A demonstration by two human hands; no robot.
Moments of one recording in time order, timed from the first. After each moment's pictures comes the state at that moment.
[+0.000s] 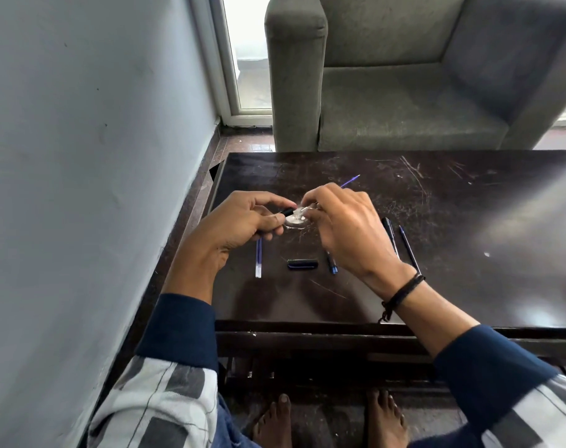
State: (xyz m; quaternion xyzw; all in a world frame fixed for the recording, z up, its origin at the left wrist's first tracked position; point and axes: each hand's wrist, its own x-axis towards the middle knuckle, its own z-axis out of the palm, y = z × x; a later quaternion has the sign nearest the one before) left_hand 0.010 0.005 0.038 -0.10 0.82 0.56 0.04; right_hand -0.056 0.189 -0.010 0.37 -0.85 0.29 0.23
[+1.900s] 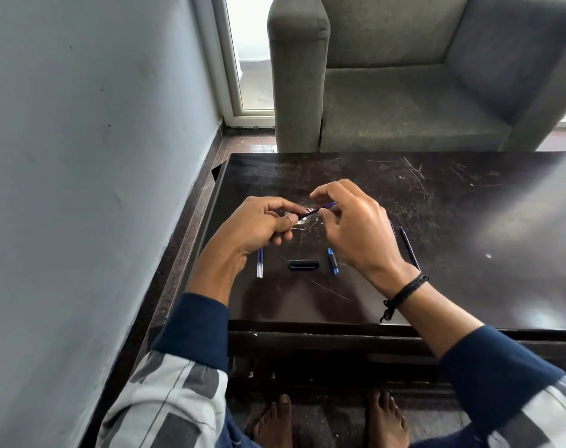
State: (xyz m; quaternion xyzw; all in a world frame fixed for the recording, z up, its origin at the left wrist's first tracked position) left_hand 0.002 0.023 0.029 -0.12 0.82 0.56 0.02; right_hand -0.054 0.194 -0.003 0.30 -0.87 0.36 0.17
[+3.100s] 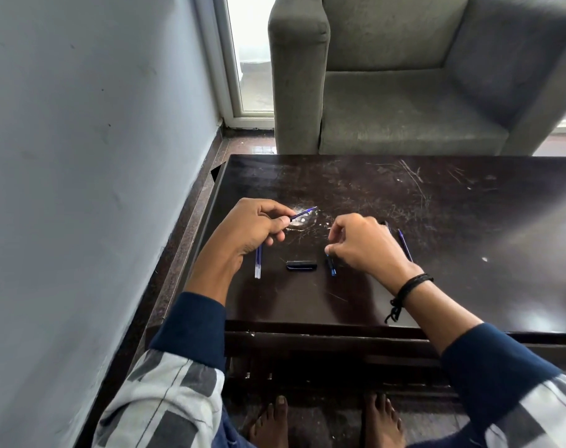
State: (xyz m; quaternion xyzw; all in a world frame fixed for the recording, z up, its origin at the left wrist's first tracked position) left_hand 0.005 0.023 0.031 -0.16 0.83 0.54 0.00; right_hand -0.075 0.211 -0.019 0.18 -0.96 0.21 -0.08
